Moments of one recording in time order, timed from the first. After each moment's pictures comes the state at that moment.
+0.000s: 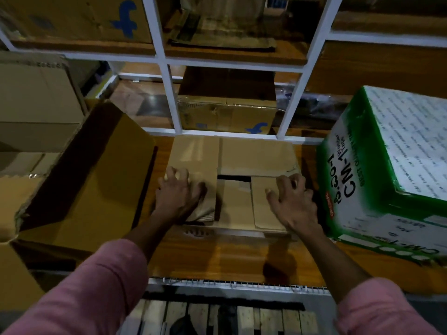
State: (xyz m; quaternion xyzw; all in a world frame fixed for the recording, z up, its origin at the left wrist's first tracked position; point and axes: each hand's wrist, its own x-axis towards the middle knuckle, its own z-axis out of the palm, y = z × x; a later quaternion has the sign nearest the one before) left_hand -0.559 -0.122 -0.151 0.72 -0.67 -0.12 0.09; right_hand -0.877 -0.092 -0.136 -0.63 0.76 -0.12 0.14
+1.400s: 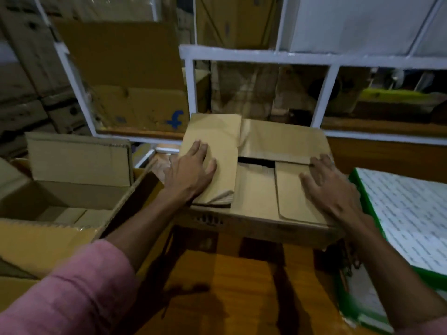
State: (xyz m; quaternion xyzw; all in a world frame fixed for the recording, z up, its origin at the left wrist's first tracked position) left_hand -0.557 -0.169 0.084 0.68 -0.70 -0.01 0.23; right_hand -0.893 -0.146 0.076 -0.67 0.70 -0.26 0.02
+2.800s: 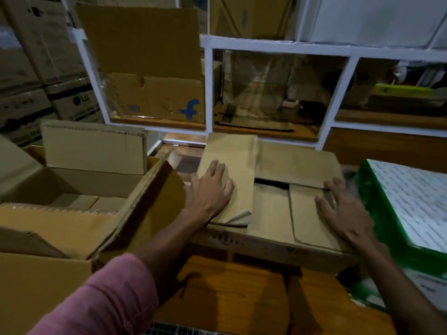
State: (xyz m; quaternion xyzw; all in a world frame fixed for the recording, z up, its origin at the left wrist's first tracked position) left_hand -0.536 -0.131 0.025 0.68 -0.70 -0.07 0.20; right_hand -0.875 -0.099 0.017 -0.64 0.73 -0.24 0.04
